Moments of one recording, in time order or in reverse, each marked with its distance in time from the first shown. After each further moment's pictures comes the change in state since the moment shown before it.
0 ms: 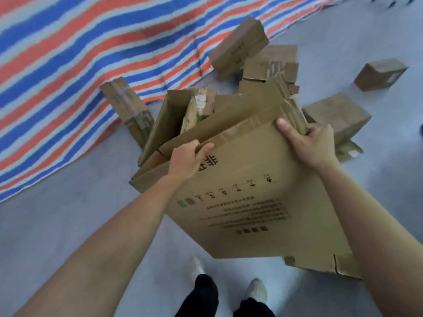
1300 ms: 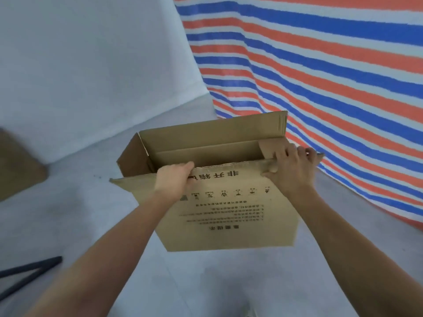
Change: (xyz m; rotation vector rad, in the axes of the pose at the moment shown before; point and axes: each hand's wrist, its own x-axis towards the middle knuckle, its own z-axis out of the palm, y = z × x) left_hand -0.743 -0.509 -0.538 0.680 0.532 -1.378; right_hand -0.670 -0.502 0.765 -0.540 -0.761 -1.694
